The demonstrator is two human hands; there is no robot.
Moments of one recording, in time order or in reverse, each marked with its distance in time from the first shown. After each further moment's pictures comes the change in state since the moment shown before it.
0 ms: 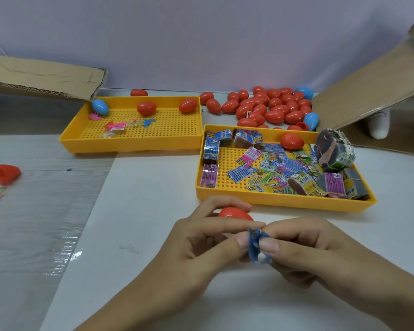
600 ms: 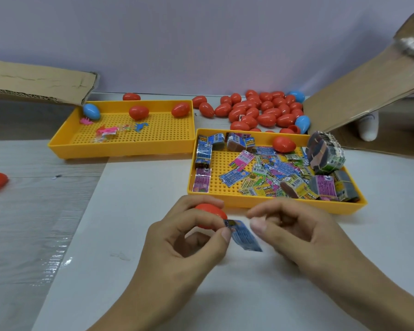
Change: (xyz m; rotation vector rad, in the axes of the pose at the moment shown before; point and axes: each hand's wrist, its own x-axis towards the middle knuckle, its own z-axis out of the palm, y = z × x) left_hand 0.001 -0.010 0.006 -0.057 0.306 0.103; right_hand 0.002 0.007 0.007 -0.174 0.490 -0.136
